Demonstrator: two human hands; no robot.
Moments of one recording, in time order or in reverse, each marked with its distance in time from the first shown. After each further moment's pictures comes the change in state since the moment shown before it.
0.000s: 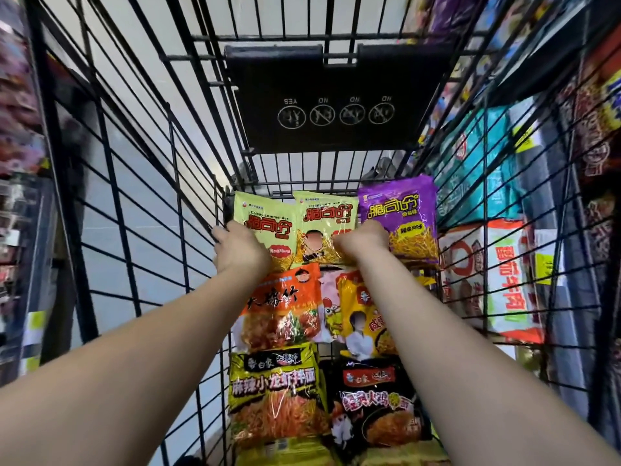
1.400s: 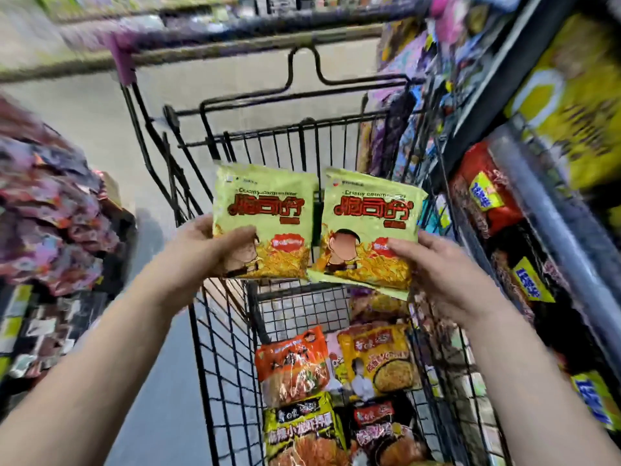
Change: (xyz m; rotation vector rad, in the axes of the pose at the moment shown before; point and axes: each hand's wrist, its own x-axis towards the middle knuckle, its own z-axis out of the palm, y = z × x) left_hand -0.135 0.049 -0.276 -0.791 -0.328 0.491; right_hand -0.188 0.010 -0.198 0.882 -0.254 -0.502
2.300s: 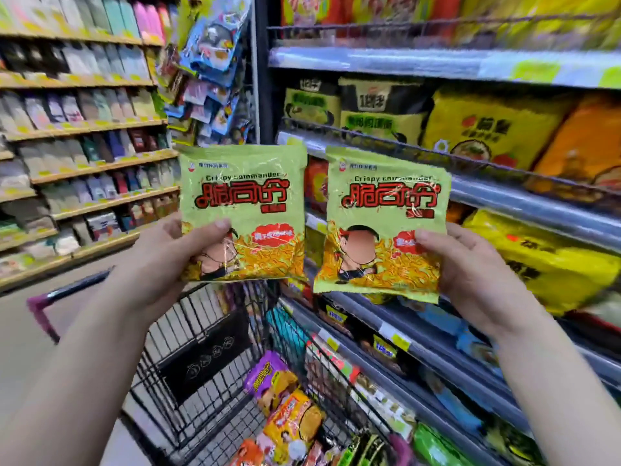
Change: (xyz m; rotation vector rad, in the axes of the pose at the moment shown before) left_hand -0.271 0.245 0.013 -0.229 -0.705 0.590; right_hand -0.470 -0.149 0.068 0.142 0.579 -0.748
